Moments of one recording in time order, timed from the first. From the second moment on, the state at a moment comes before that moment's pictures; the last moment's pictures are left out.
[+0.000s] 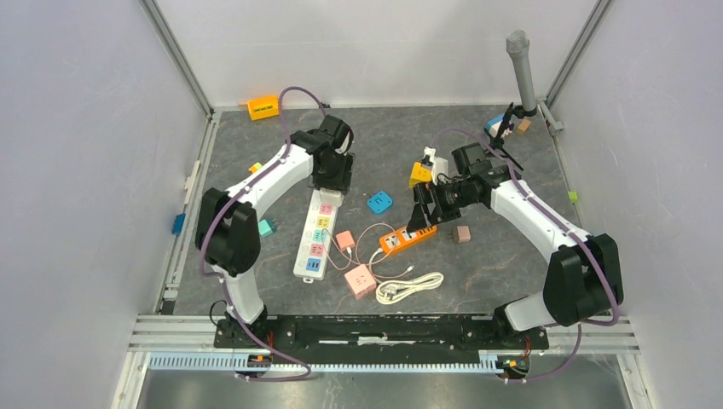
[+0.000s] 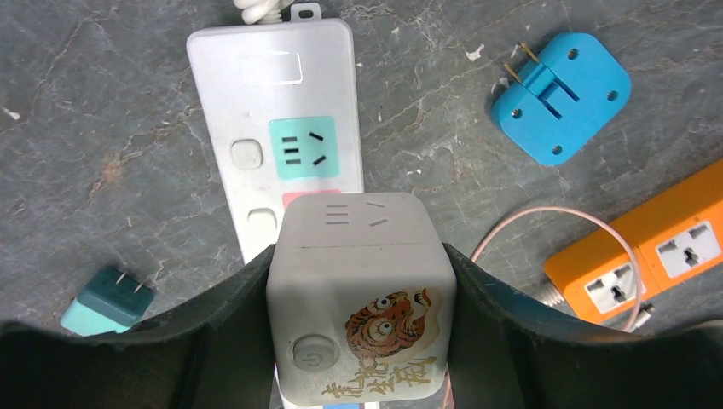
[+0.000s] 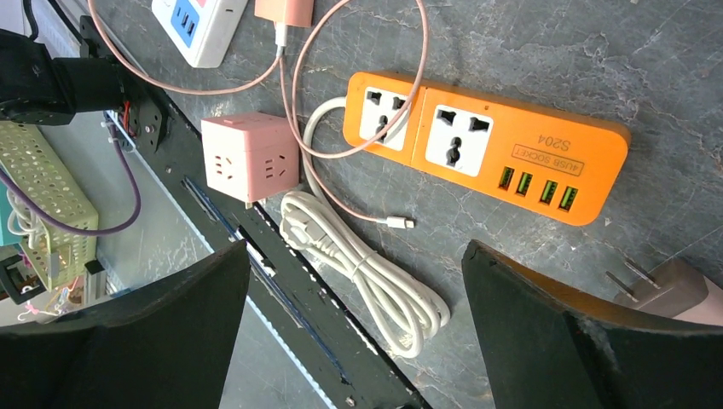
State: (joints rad) left arm -0.51 1.81 1.54 -0.87 -0.10 -0.29; right arm 0.34 1.45 1.07 -0.73 -0.67 0.04
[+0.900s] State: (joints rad) left arm -0.45 1.94 1.61 -0.84 -0.13 -0.29; right arm 0.34 1.43 1.02 -0.70 -0.71 0.02
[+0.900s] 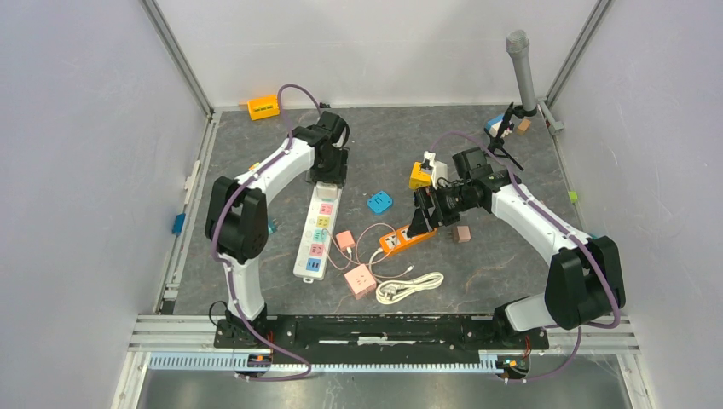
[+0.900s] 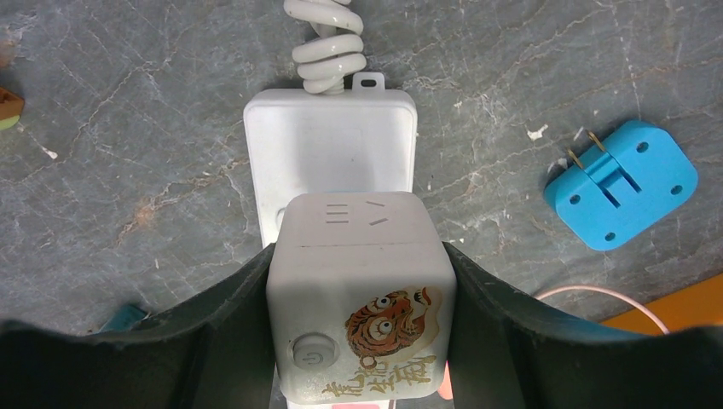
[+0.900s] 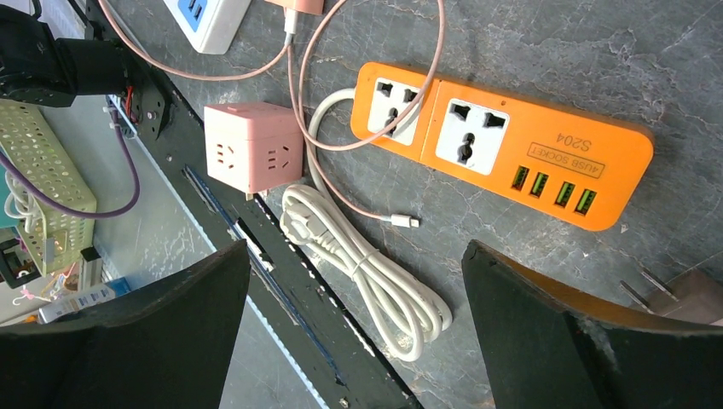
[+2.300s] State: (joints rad) left arm -0.44 1.91 1.54 -0.79 -0.15 -0.34; right arm 0.34 1.42 1.00 -0.69 -0.72 0.01
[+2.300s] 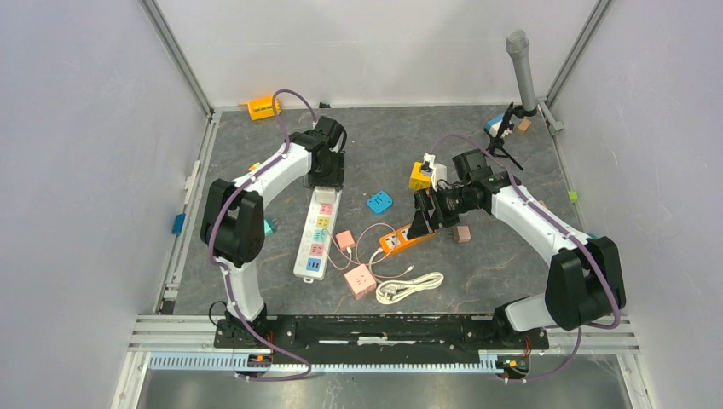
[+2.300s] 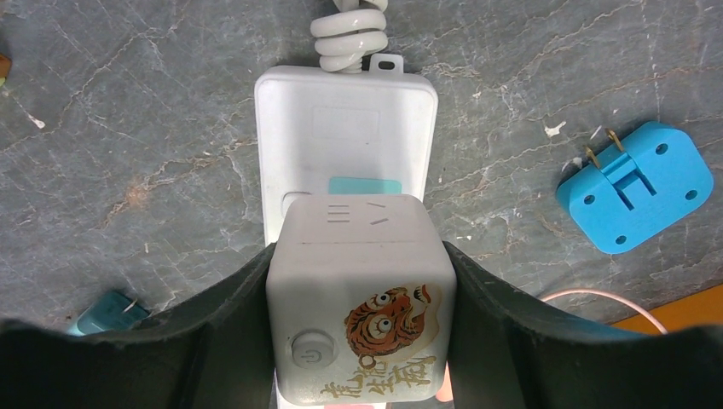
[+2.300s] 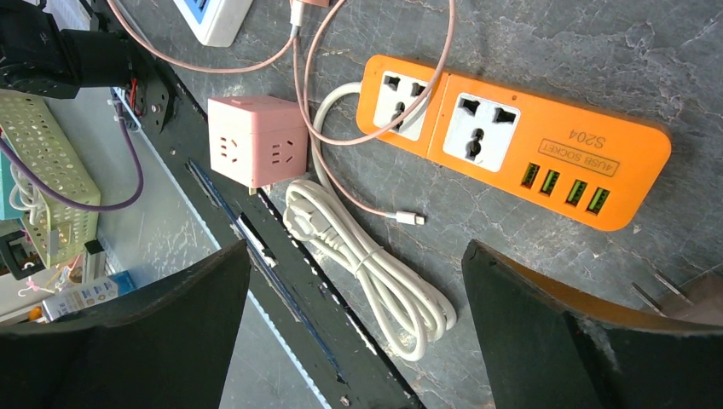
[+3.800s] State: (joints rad) left arm -0.44 1.91 1.57 -0.77 -0.13 -0.35; right arm 0.34 1.42 0.98 -0.69 -0.73 0.01
